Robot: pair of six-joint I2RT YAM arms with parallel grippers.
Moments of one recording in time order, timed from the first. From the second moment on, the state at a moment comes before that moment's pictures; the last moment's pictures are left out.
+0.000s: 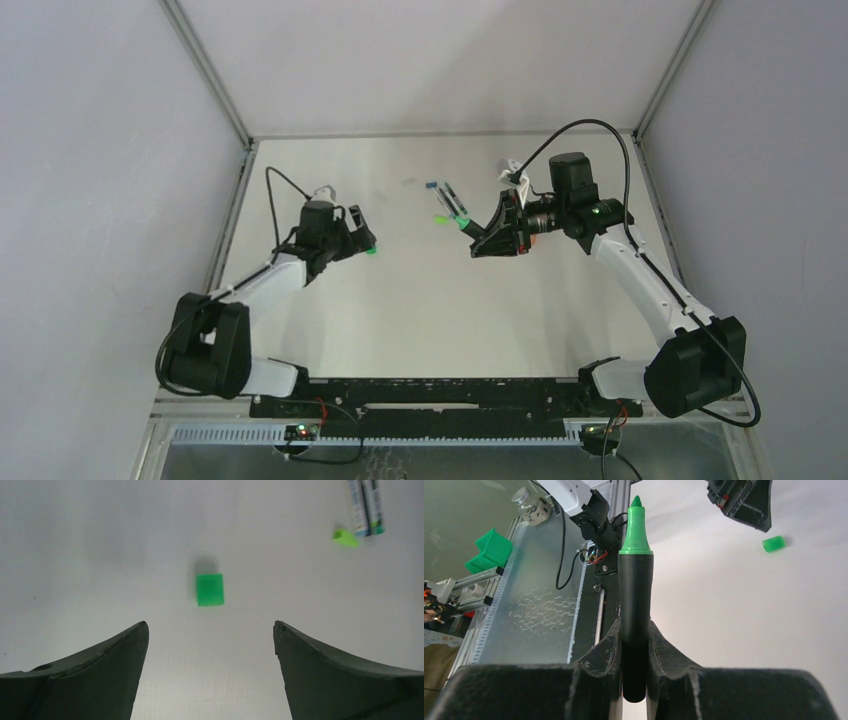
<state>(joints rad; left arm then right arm) -0.24 1.35 0.70 -0.02 0.01 -0.52 0.31 1.30 1.14 -0.51 -1.30 -0.25</state>
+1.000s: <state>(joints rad) -0.37 1.87 1.19 -0.45 -0.27 -0.45 0.31 1.30 1.14 -0.51 -1.30 -0.26</state>
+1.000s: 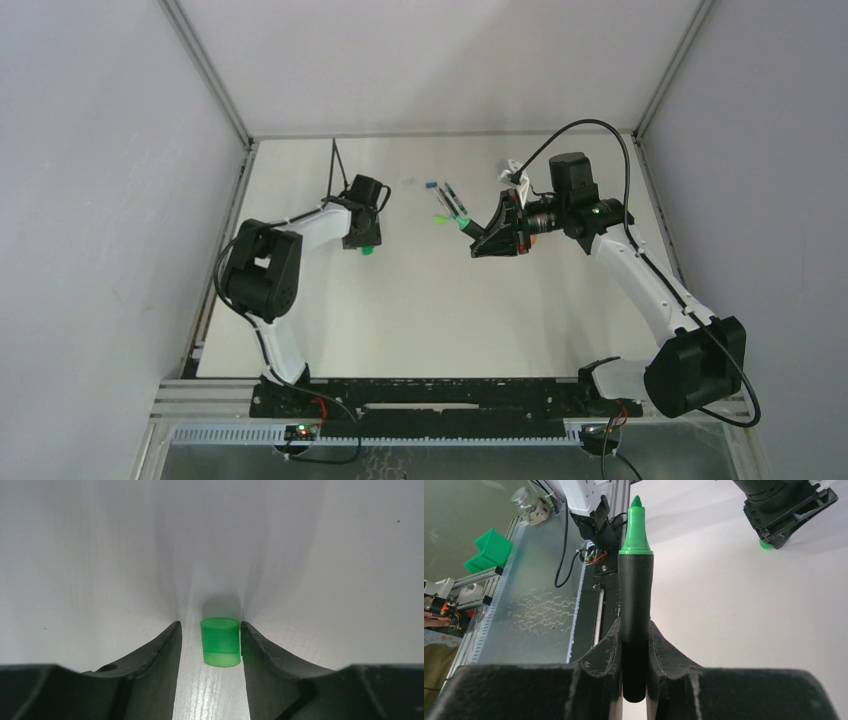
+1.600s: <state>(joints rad) -0.38 1.90 1.25 -0.56 -0.30 -0.52 0.31 1.30 1.14 -0.51 -1.30 -0.26</state>
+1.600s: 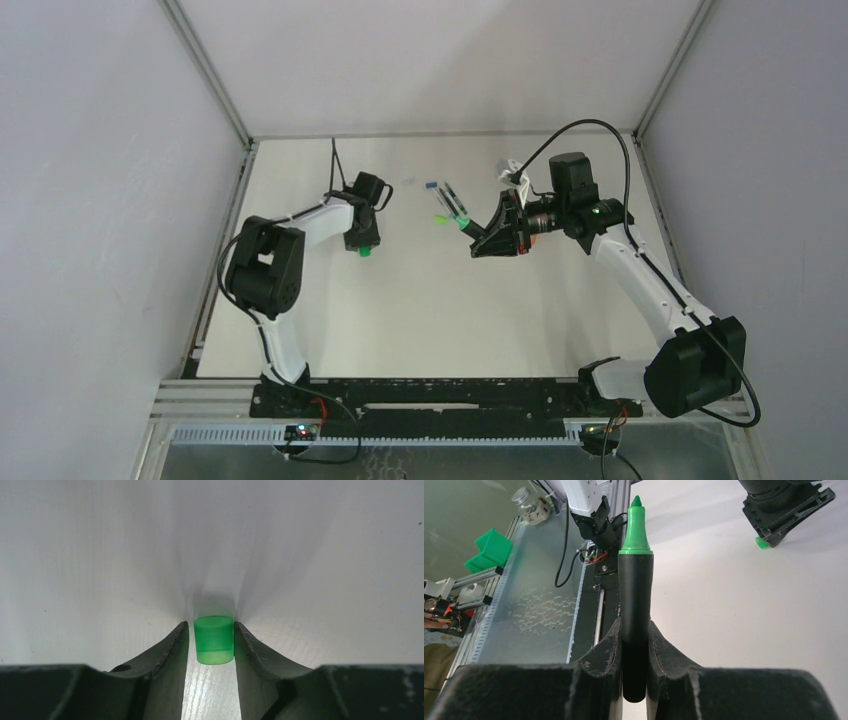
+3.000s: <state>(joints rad) -0.38 1.60 0.95 -0.34 -0.10 -0.61 0.33 1.34 1.14 -0.51 -1.28 -0.26</state>
